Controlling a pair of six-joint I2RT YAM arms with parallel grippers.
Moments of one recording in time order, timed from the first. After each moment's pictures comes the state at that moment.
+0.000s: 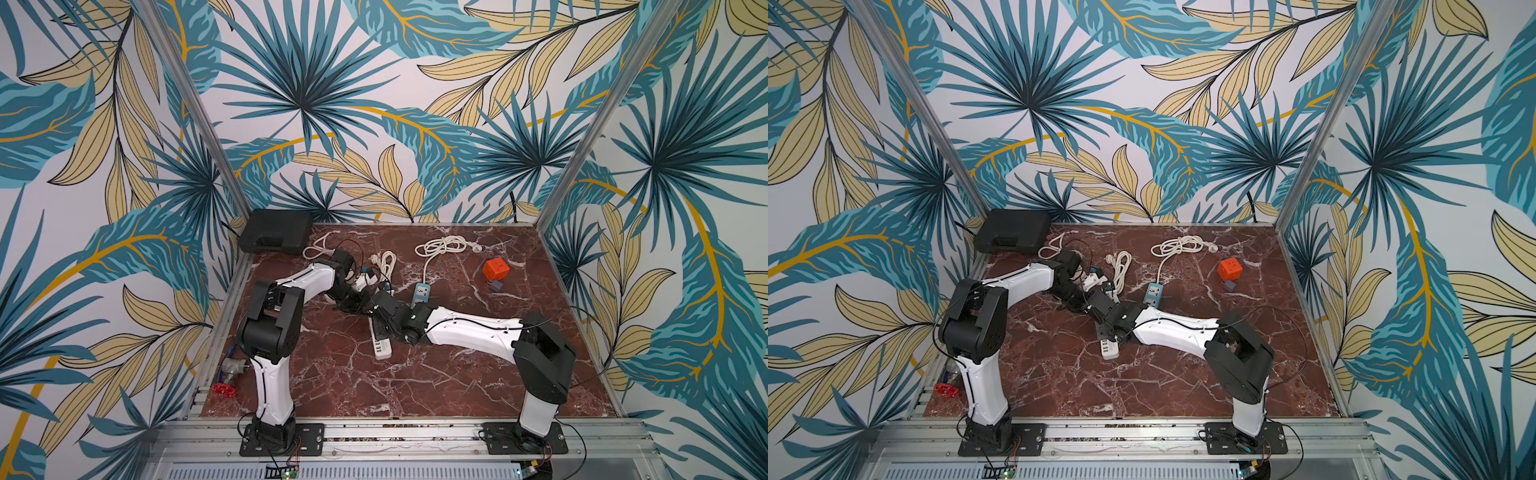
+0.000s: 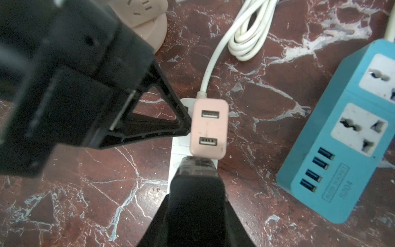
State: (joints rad) left arm -0.29 1.97 1.33 -0.79 0.70 0.06; right arm 0.99 1.83 1.32 -0.47 0.31 0.67
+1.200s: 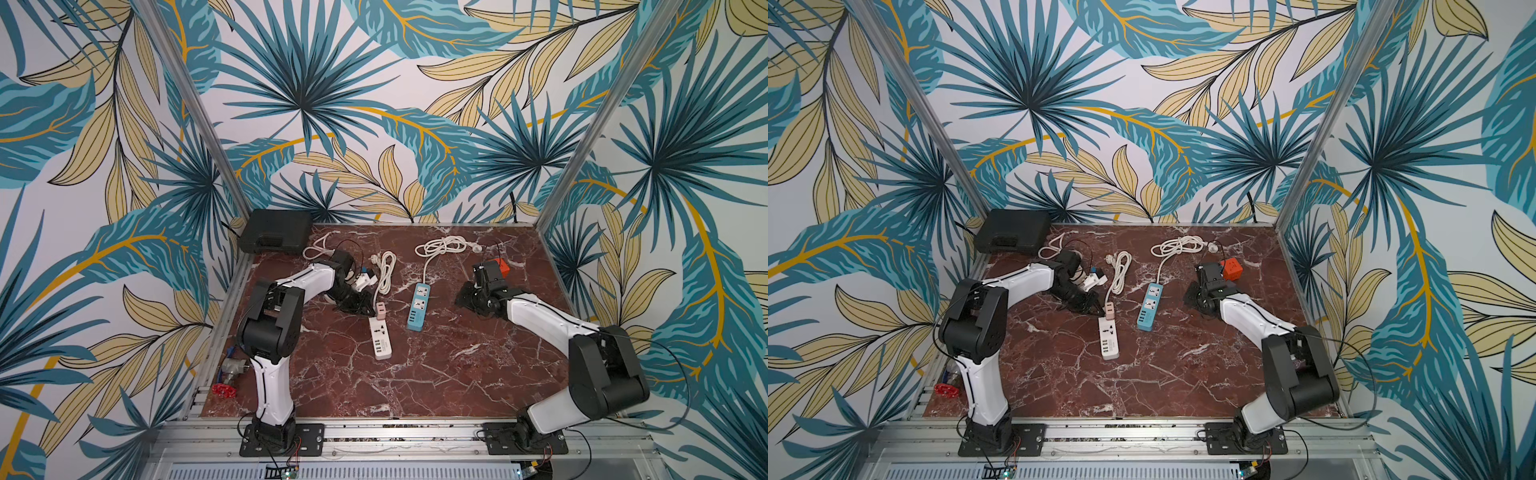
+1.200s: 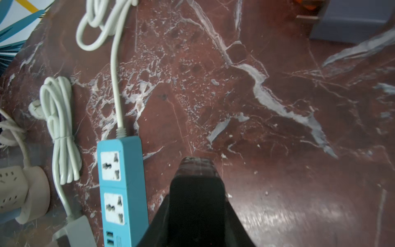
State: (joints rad) left arm -0.29 1.97 1.33 -0.79 0.70 0.06; right arm 0.23 1.60 0.95 -0.30 0.00 0.76
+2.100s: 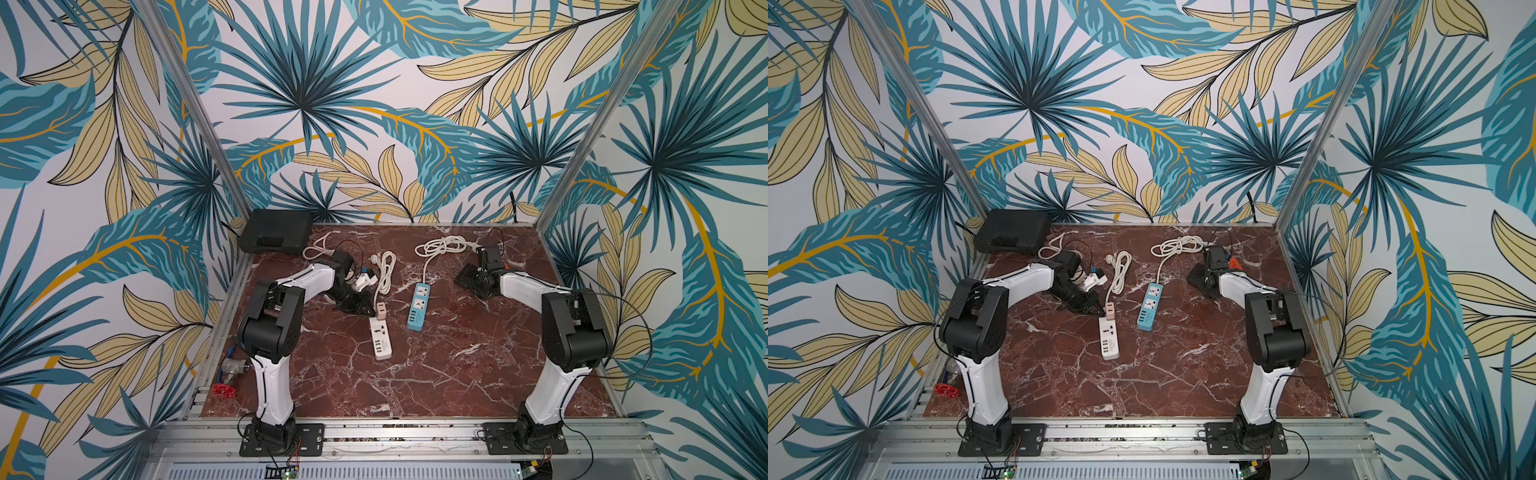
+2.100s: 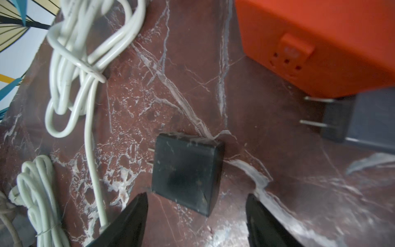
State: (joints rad) left arm -0.28 1.98 1.33 -0.78 0.72 0.06; right arm 0.12 1.81 1.14 -0.25 0.00 0.77
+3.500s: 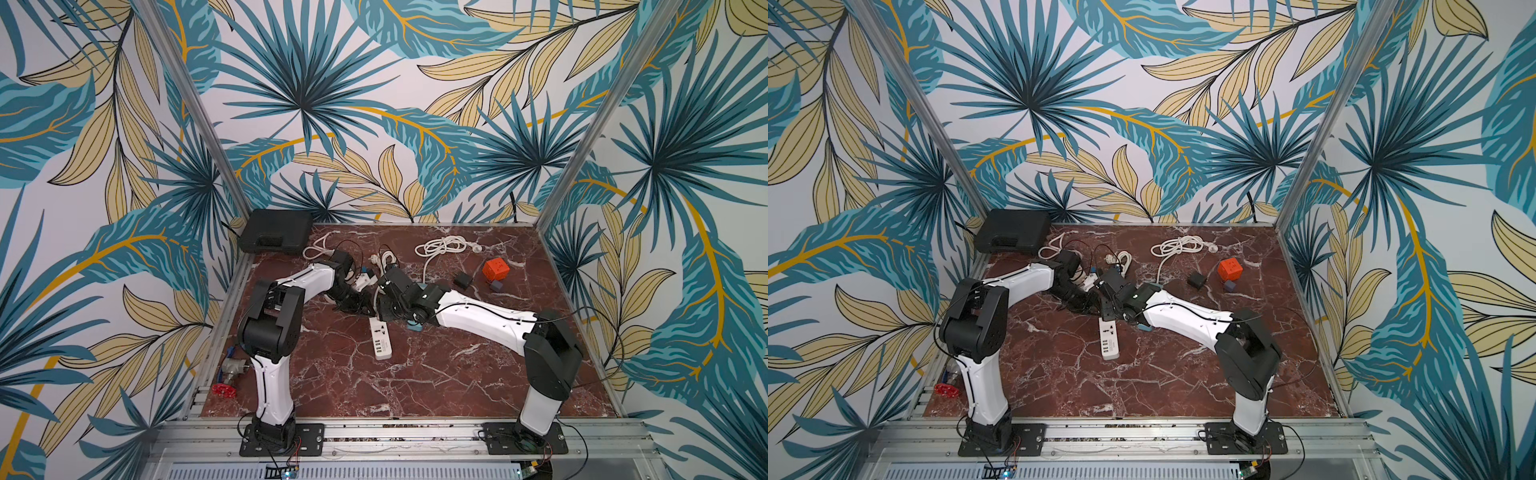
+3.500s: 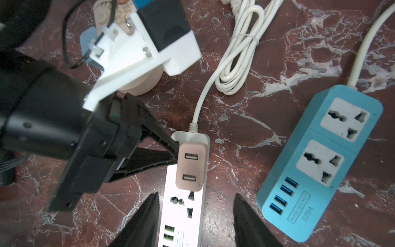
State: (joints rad) left arm -0.28 1.98 1.33 -0.78 0.72 0.06; right arm 0.86 1.84 1.40 -0.52 0.19 0.59
